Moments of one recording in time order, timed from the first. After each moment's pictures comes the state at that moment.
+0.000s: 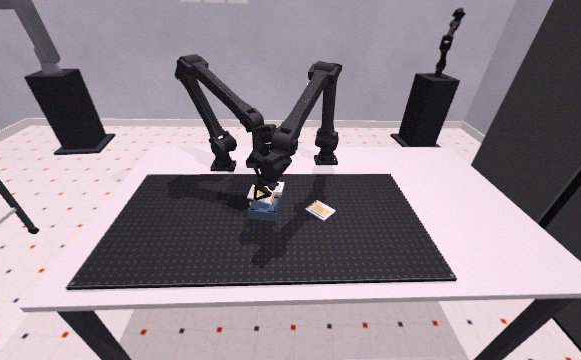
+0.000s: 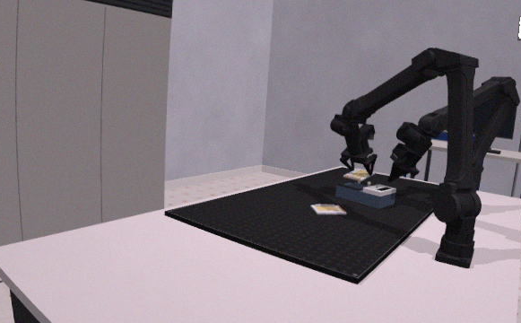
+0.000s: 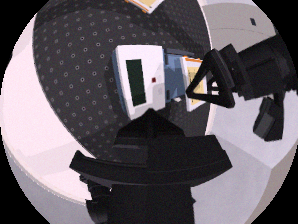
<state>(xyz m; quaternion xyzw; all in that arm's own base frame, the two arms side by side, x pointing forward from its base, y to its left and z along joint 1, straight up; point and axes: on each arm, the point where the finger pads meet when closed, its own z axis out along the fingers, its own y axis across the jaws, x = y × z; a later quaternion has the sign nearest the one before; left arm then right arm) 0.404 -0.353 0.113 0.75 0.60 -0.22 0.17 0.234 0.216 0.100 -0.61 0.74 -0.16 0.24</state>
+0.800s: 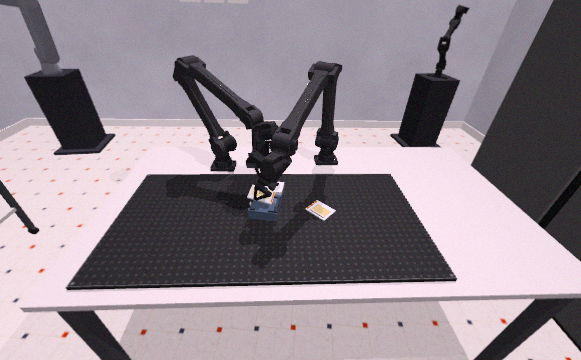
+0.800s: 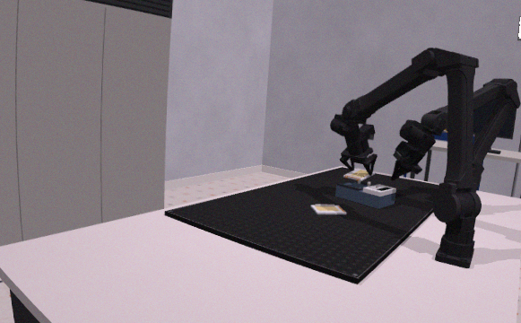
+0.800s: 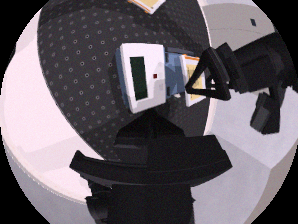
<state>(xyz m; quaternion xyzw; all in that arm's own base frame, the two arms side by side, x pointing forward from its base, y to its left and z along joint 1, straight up) 0.404 -0.353 0.113 0.75 0.60 -0.22 0.17 0.225 0.212 0.108 -0.61 0.74 -0.16 0.24</state>
